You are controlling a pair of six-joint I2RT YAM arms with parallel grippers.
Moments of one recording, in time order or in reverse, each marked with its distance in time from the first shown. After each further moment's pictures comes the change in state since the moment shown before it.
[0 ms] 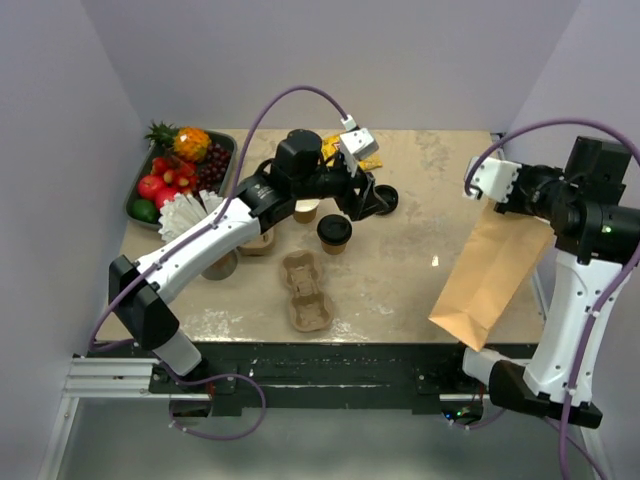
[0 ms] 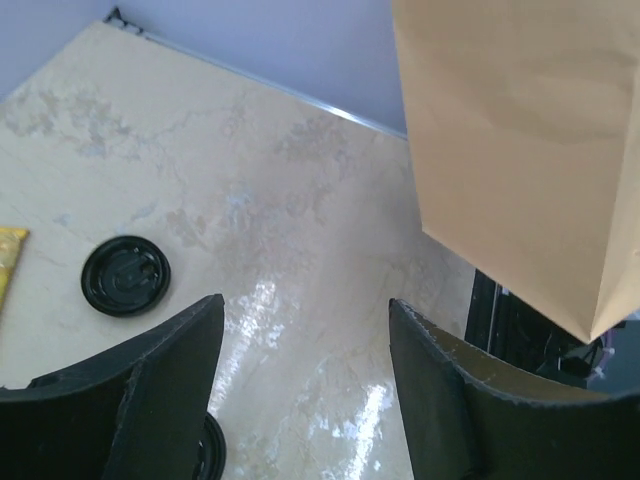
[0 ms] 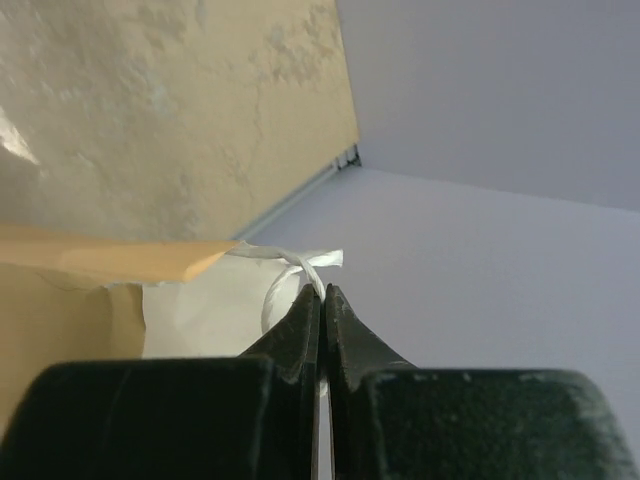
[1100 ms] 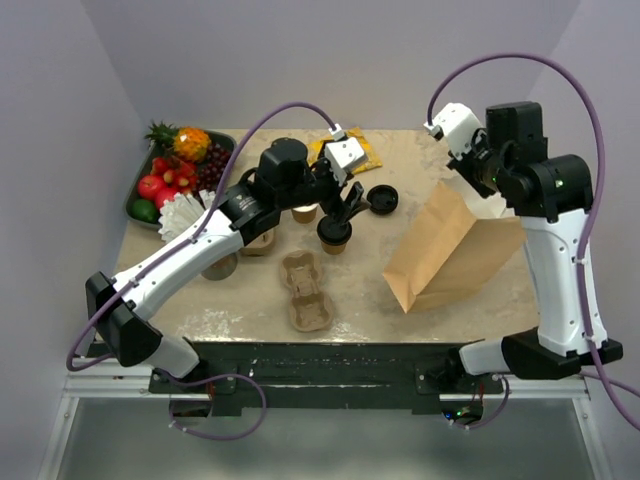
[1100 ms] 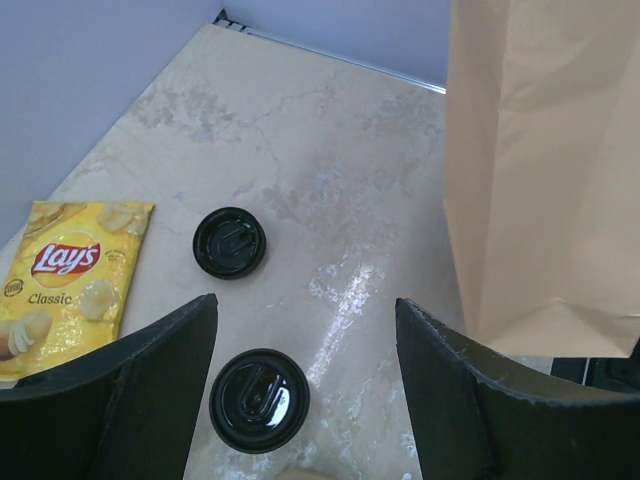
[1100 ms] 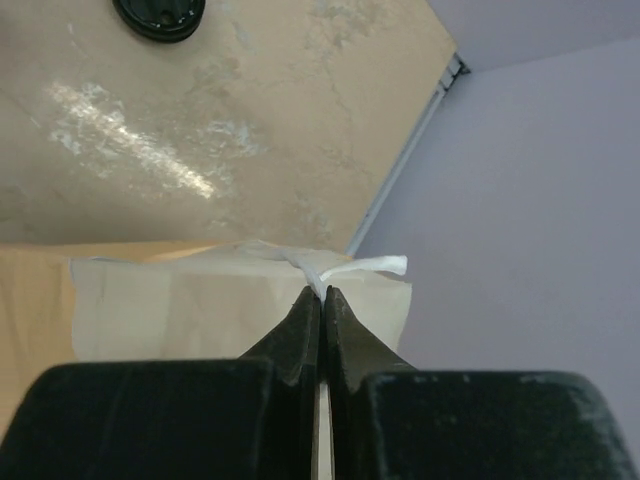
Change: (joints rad) left arm -0.015 -0.121 -0.056 -0.051 -0.187 0.183; right arm 0.482 0.232 0.193 -0.003 0.552 0.837
